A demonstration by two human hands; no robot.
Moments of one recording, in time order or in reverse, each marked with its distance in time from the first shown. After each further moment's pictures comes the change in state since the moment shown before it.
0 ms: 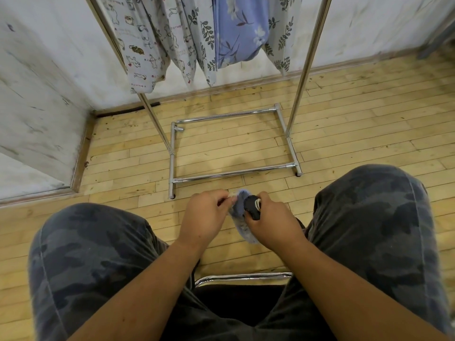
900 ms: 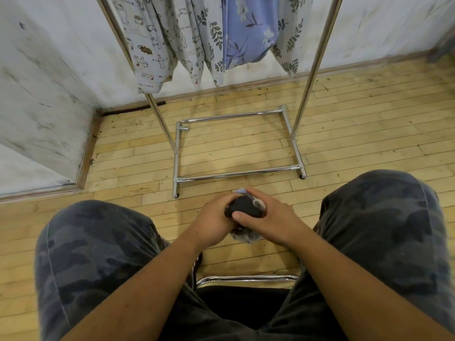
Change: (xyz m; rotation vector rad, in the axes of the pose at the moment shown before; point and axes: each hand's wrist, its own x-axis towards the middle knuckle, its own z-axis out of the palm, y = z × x) left_hand 0.001 -0.003 0.000 -0.283 -0.294 0.021; right_hand 0.002 0.001 -0.015 0.407 -0.193 -0.139
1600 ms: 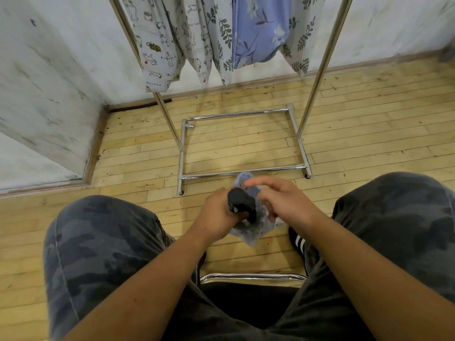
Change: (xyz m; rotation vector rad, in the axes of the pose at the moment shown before) left_hand 0.000 0.000 -0.001 0.097 0.130 -0.056; right_hand 0.001 -0.039 -0.021 0.231 0.012 0.027
